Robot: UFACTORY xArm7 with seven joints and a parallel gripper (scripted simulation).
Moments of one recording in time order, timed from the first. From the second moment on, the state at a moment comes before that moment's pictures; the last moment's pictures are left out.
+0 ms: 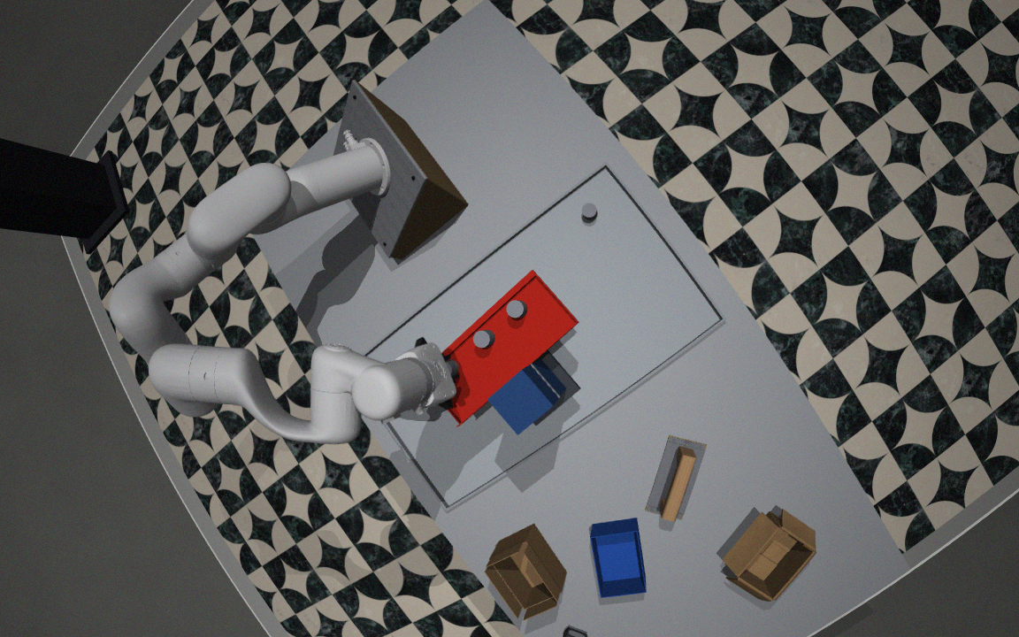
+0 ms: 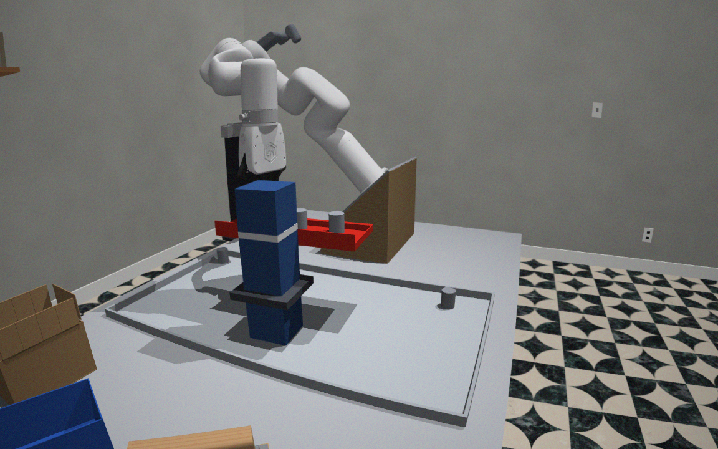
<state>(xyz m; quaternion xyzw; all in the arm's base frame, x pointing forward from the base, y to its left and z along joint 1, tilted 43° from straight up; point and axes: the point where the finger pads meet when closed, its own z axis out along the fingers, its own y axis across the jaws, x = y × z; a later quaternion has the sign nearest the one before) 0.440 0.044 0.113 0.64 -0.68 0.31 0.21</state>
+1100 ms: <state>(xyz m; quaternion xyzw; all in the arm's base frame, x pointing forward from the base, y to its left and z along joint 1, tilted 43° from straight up) 0.442 0.034 0.103 0.64 -0.68 0.31 0.21</state>
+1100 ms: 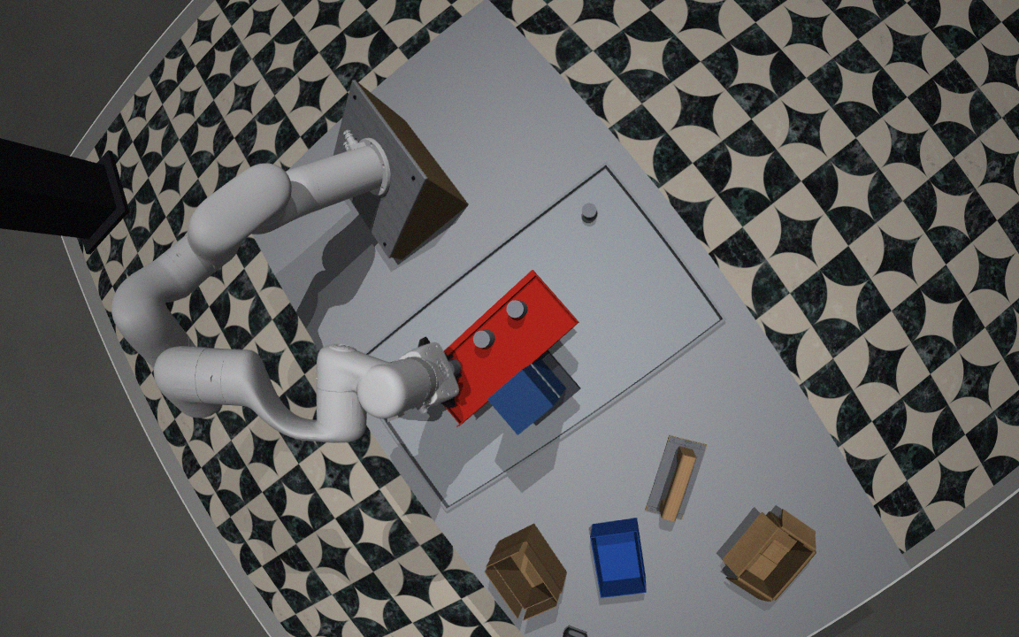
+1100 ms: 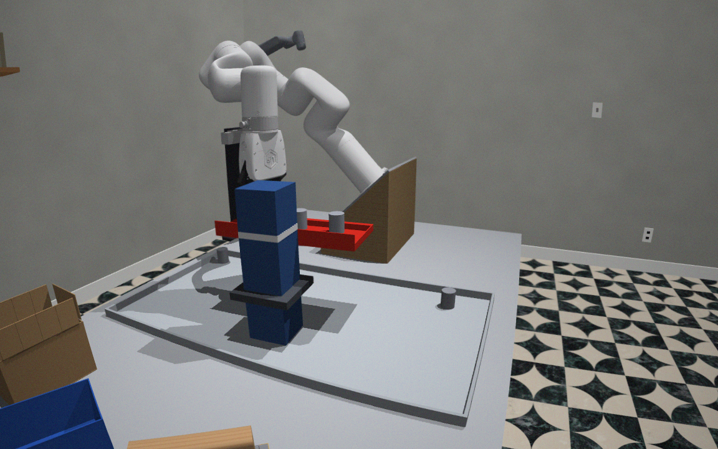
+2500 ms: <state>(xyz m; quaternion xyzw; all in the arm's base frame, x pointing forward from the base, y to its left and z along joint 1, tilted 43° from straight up) 0.443 0.027 0.096 0.64 -0.68 0.31 0.21</state>
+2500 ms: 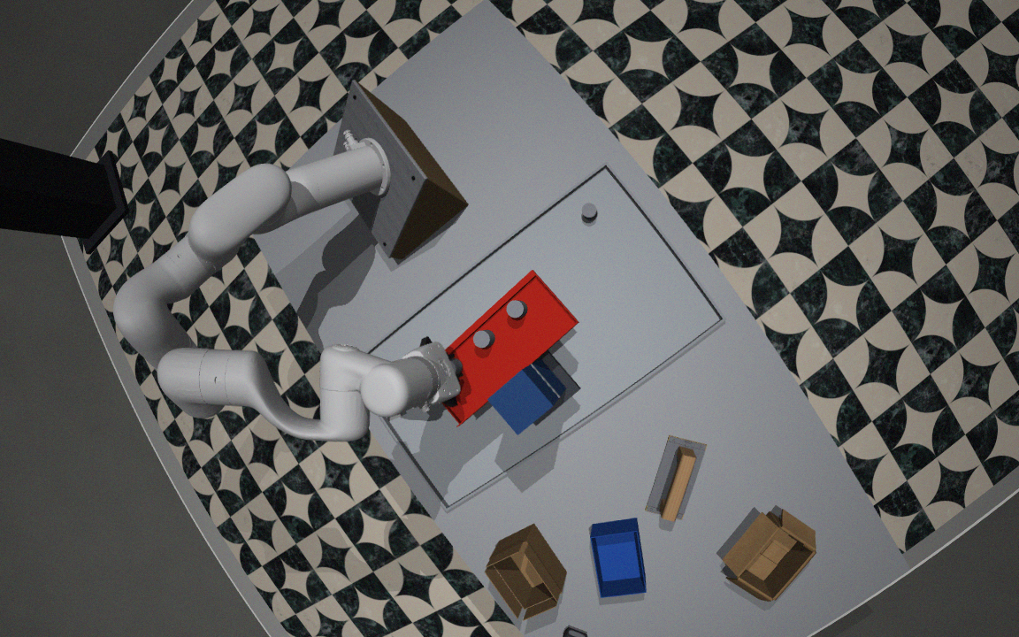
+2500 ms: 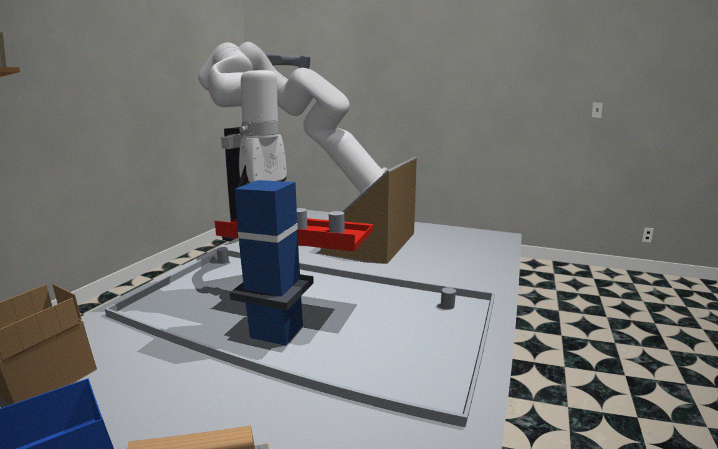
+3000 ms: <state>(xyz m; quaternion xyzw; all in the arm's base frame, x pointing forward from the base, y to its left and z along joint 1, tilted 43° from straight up) 0.443 0.027 0.095 0.64 -0.68 0.31 0.21</state>
